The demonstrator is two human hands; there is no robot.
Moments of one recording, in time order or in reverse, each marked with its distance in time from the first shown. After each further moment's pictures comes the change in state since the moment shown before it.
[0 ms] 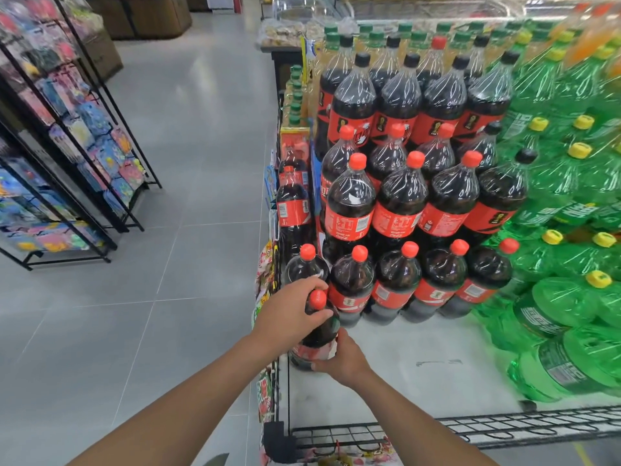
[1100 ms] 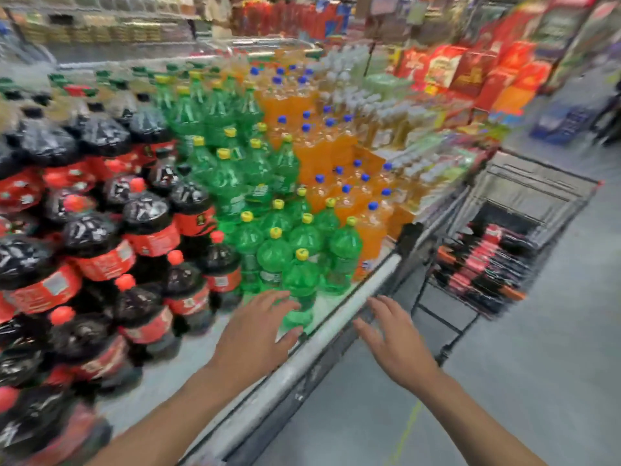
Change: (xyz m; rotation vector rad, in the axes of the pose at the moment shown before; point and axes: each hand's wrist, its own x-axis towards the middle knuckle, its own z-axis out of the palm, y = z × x) left_hand -0.042 0.304 0.181 0.145 -0.202 0.805; right_hand -0.362 0.211 -0.279 -0.198 0.832 0.199
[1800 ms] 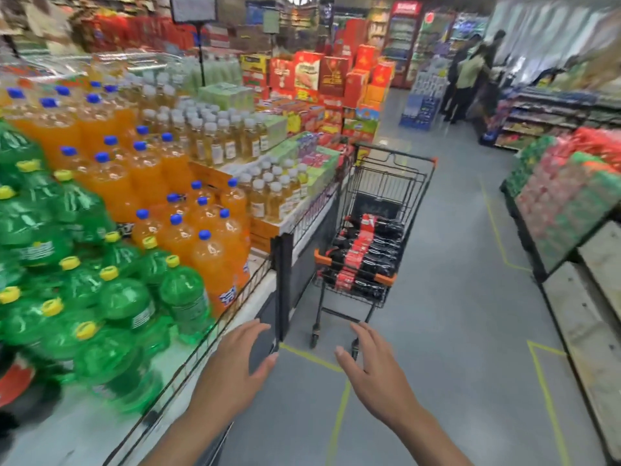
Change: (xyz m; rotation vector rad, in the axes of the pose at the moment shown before) left_hand 0.150 0.221 0.177 -0.283 -0.190 0.026; right_hand -0.039 0.261 -0.119 0.167 0.212 0.325
